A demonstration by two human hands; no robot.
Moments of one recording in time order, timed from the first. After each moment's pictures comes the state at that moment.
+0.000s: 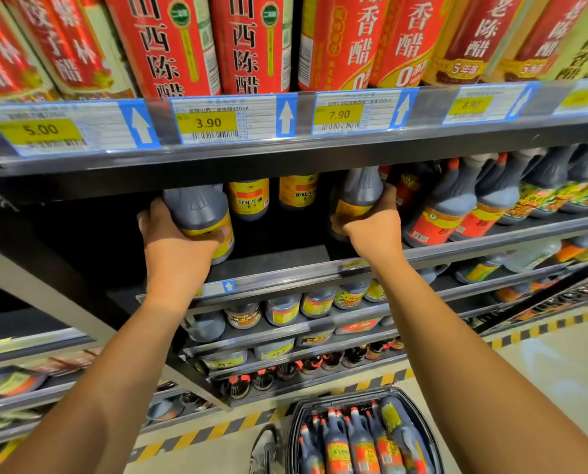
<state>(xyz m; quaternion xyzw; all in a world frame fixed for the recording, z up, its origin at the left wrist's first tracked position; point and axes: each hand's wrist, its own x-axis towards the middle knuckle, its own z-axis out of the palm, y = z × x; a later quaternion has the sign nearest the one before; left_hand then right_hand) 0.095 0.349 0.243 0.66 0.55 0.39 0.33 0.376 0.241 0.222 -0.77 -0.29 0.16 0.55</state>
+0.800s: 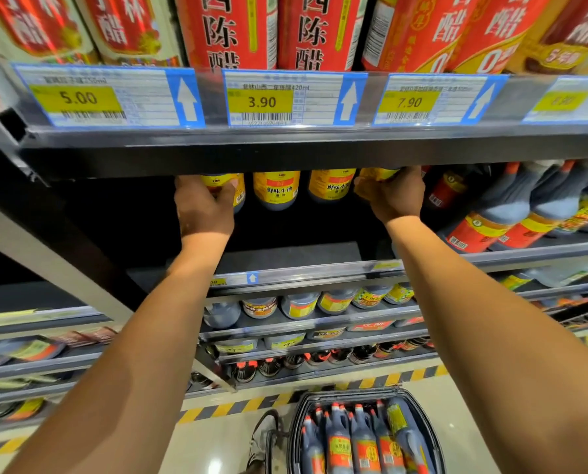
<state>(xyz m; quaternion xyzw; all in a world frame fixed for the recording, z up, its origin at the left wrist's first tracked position) 0.119 0.406 0.231 0.64 0.58 0.42 0.28 0.395 0.305 0.232 -0.82 -0.30 0.06 0.49</state>
